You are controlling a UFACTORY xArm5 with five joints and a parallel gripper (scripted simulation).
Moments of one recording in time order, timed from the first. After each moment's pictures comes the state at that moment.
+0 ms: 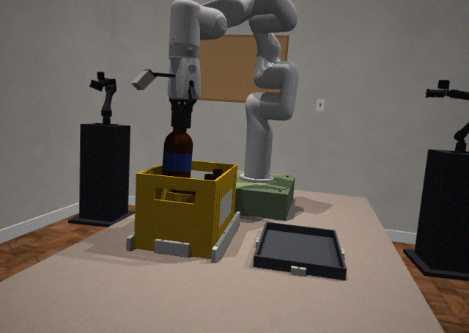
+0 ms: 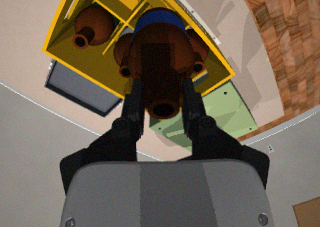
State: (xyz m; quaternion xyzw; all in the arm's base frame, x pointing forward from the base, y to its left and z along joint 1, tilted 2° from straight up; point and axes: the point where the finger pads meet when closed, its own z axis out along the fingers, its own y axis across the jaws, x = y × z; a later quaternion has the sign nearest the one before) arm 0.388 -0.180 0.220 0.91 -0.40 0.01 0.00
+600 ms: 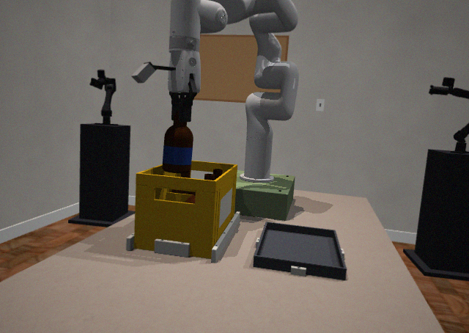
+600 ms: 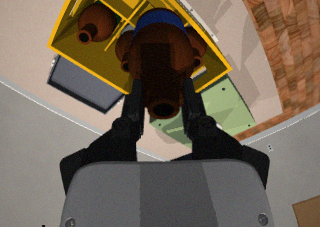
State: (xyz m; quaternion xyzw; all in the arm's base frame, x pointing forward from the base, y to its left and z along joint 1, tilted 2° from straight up) arm 0.388 -0.180 0.237 0.91 -0.40 0.01 0.00
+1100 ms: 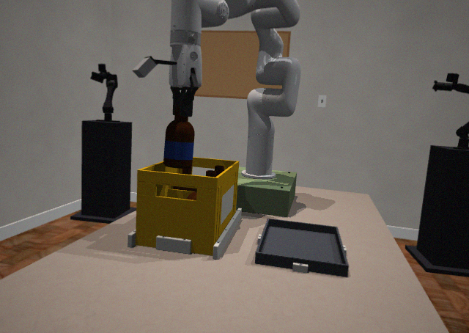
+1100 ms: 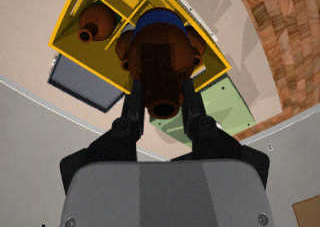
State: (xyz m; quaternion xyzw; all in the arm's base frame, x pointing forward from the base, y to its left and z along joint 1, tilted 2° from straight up) arm 0.387 -0.180 0.241 0.91 -0.40 0.01 0.00
